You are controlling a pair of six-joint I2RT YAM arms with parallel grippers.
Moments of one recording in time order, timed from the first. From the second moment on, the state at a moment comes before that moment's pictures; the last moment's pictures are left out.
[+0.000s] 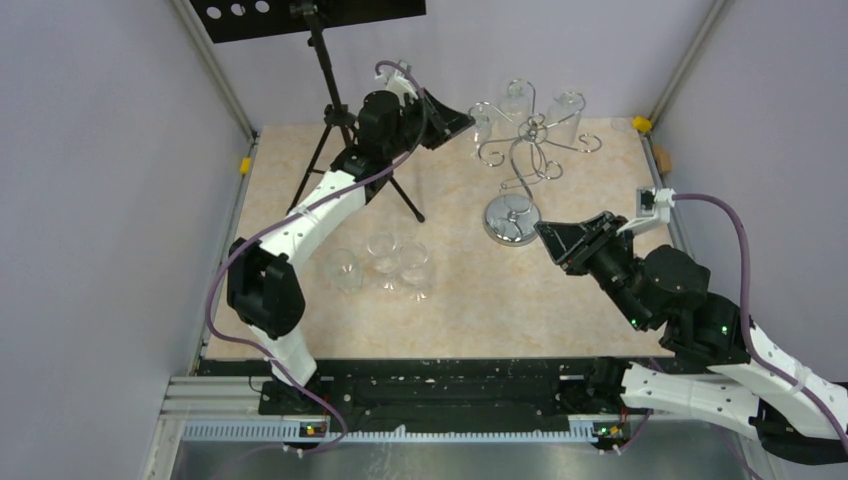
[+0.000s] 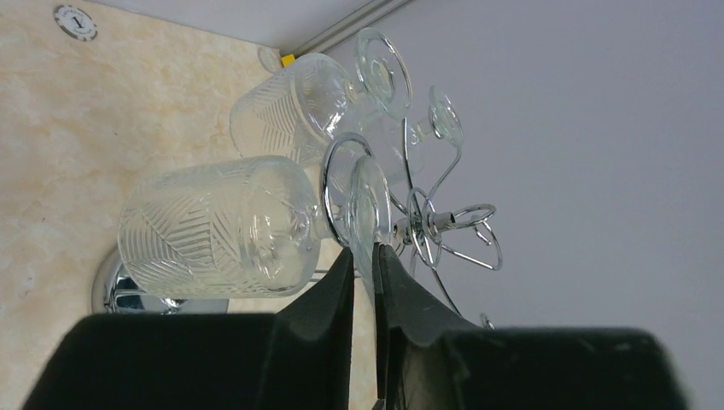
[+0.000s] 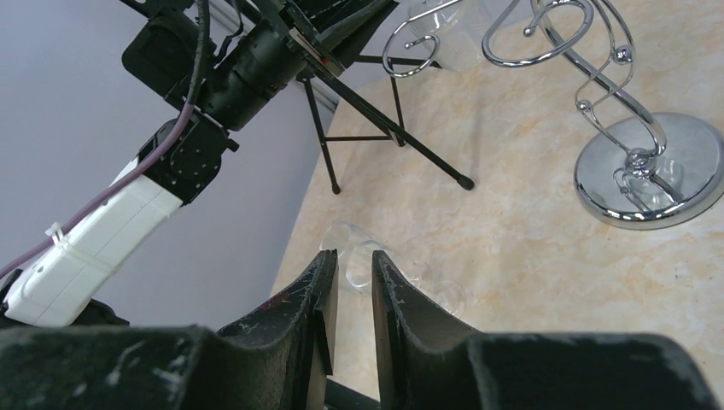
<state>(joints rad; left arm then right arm) -0.51 1.76 1.62 0.09 0.31 -0.99 1.11 0.62 1.07 -0.50 0.66 0.76</state>
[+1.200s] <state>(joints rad) -0.46 1.70 1.53 0.23 0.32 -1.14 1.11 0.60 1.03 -0.48 0.66 0.77</state>
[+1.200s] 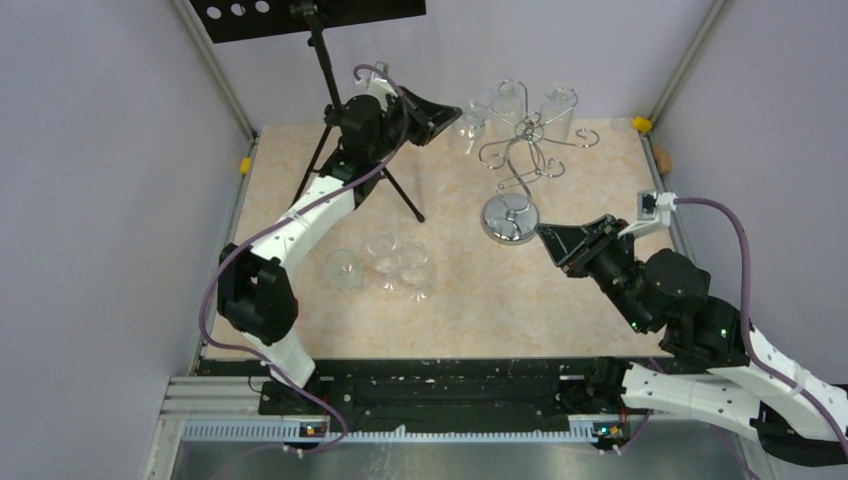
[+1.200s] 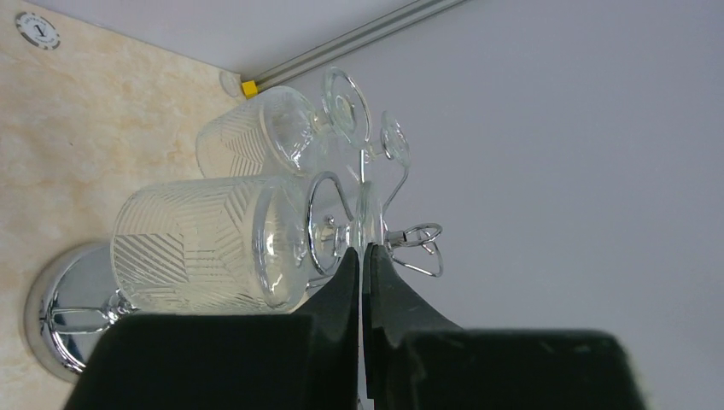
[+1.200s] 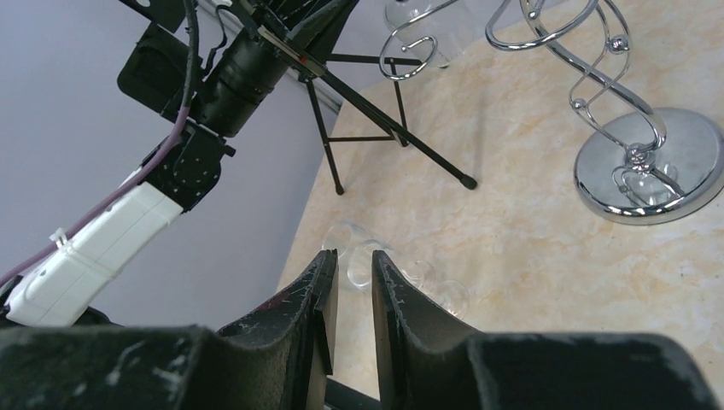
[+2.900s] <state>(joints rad) -0.47 1.77 1.60 0.14 0.38 -1.05 1.11 0.58 0.98 -0.43 0.66 0.77</state>
